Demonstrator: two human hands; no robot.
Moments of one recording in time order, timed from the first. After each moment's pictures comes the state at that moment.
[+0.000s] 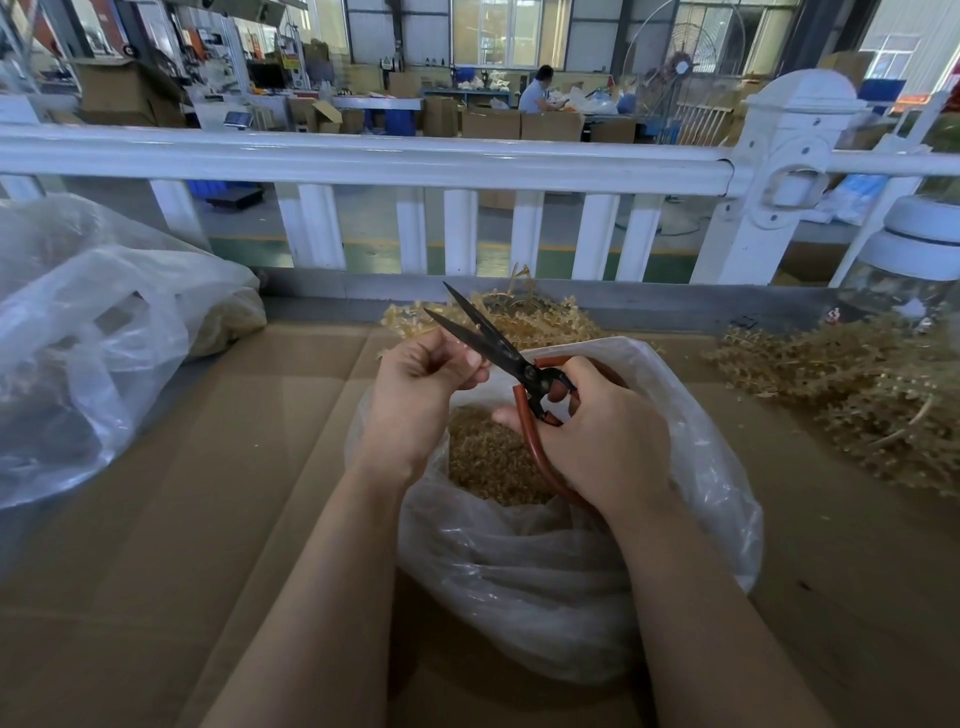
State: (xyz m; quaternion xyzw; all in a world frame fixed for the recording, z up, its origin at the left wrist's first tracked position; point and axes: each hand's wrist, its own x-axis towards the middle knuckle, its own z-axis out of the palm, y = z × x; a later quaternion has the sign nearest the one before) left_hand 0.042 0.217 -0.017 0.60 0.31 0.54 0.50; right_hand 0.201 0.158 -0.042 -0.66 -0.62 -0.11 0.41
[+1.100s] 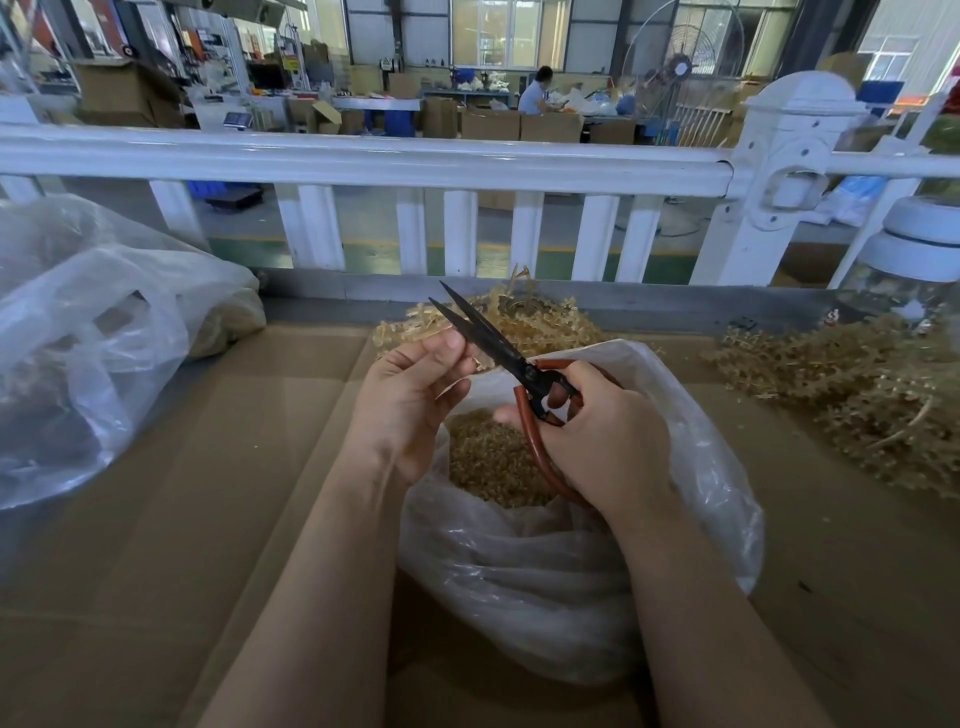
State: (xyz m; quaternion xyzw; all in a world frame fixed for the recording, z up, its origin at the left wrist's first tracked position) left_hand 0.035 0.219 -0.014 0.43 0.27 0.52 0.68; right_hand 0.198 0.154 -0.038 -0.66 -0.62 -0.10 0.42
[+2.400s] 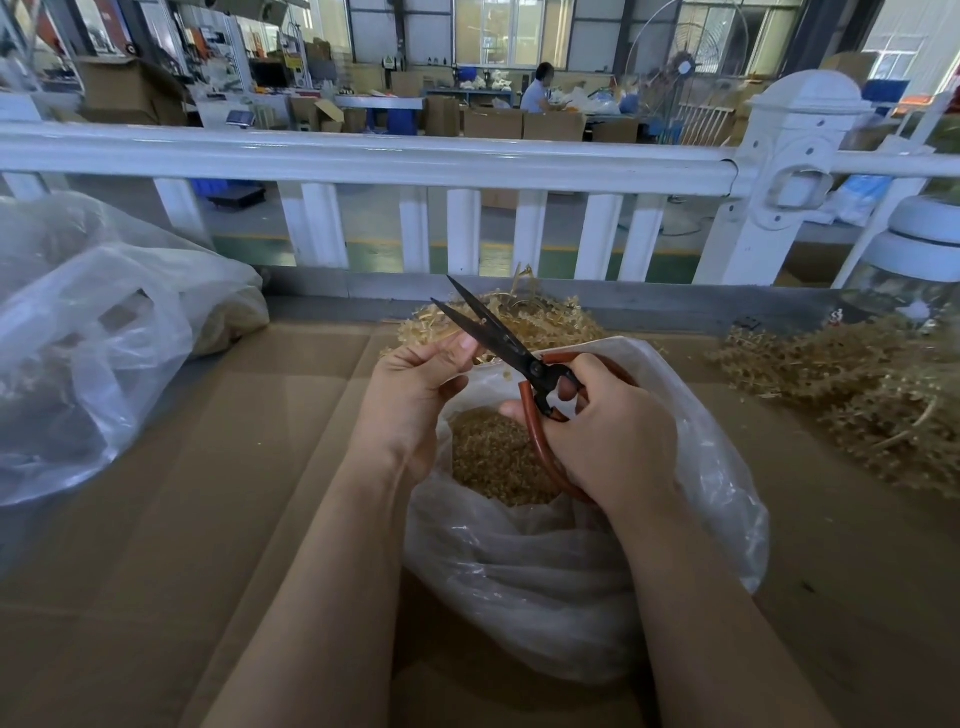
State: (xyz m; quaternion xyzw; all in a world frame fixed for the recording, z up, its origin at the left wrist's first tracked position) left_hand 0.038 0.212 -0.008 0.49 0.29 0.52 0.63; right_hand 0.200 0.158 -0.042 -0.66 -0.61 -0.14 0.41
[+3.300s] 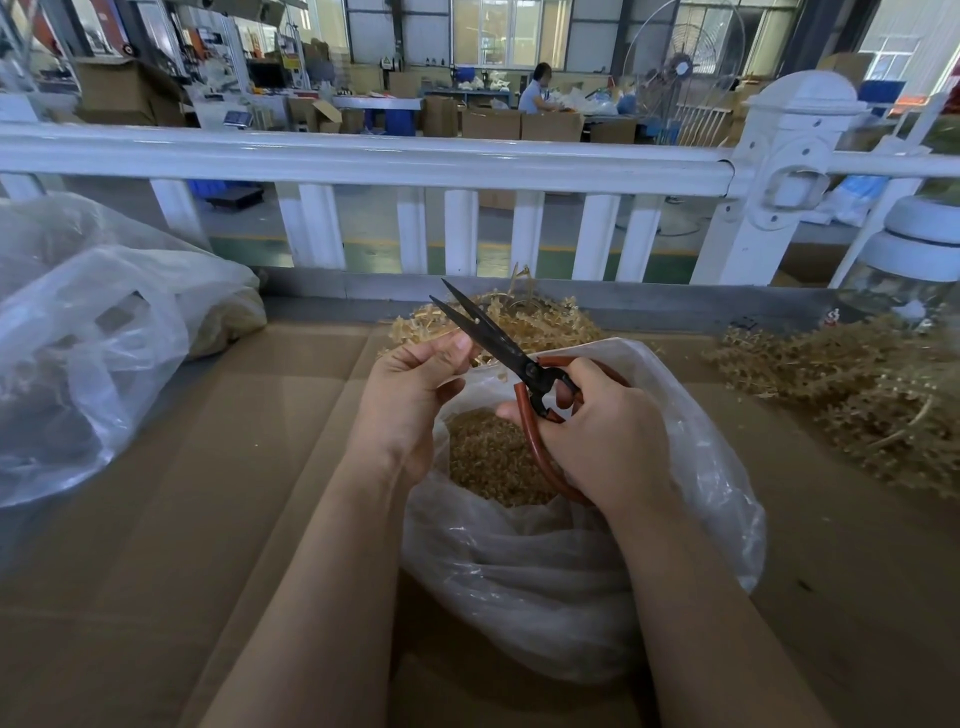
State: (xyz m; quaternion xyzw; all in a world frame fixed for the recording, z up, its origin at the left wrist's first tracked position) left_hand 0.040 0.215 -0.012 0.47 0.32 0.53 0.63; right_hand 0.200 0.159 -0.043 -0.63 -0.62 -0.13 0.45
